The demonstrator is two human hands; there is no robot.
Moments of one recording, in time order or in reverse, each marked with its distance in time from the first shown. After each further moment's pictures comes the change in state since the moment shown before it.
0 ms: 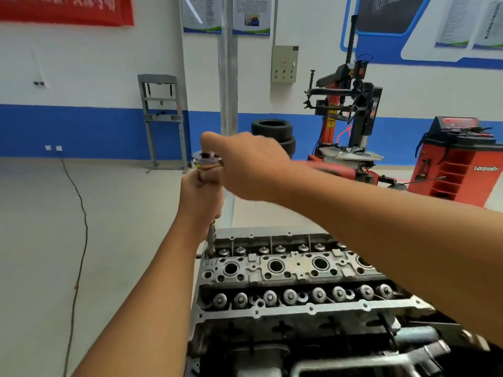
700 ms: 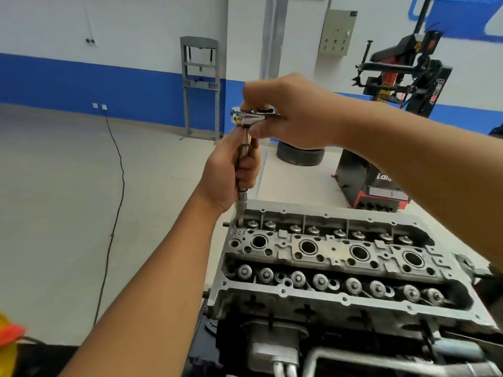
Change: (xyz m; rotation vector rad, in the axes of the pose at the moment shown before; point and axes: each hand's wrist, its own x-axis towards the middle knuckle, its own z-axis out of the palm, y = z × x) left_hand -0.054 0.016 -0.041 -0.401 -0.186 -0.070; right_hand 0.018 0.029 -0.005 0.280 -0.138 -0.213
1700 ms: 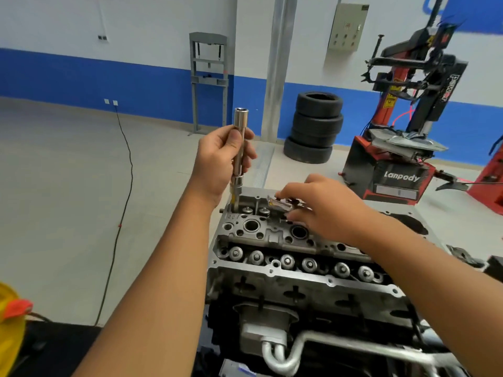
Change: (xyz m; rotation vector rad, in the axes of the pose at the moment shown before) left_hand -0.023 -0.007 0.009 0.362 0.314 0.153; right_hand -0.127 0.027 0.099 -0.022 -0.166 0.298
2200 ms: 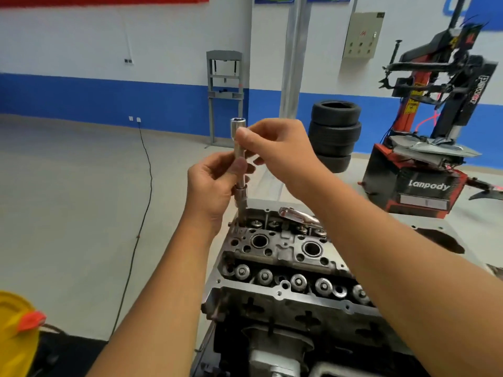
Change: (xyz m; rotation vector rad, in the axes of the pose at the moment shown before) left_hand -0.018 -0.011 -0.007 0.022 0.182 0.009; right_hand 0.092 -0.061 -0.025 1.040 0.378 -0.061
